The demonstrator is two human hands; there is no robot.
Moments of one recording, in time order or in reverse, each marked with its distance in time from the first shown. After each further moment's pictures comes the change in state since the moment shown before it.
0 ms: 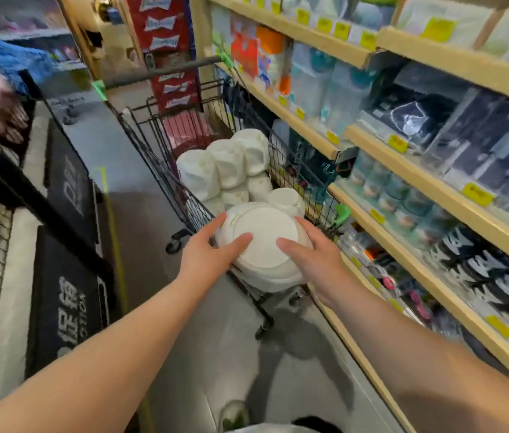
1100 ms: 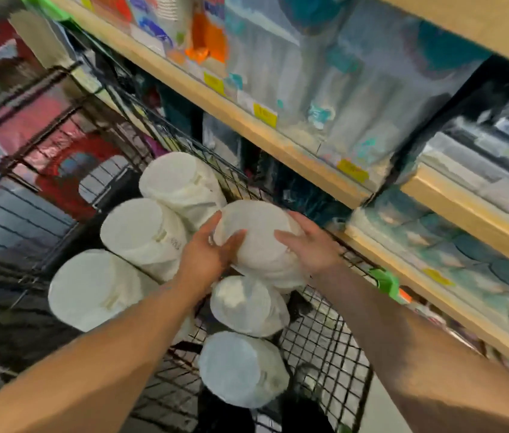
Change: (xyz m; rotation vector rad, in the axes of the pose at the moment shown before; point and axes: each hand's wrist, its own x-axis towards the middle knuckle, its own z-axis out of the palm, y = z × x) left_hand 0.468 -0.021 0.147 0.055 -0.552 -0.239; right_hand 0.439 -0.006 0.008 0.032 0.373 0.381
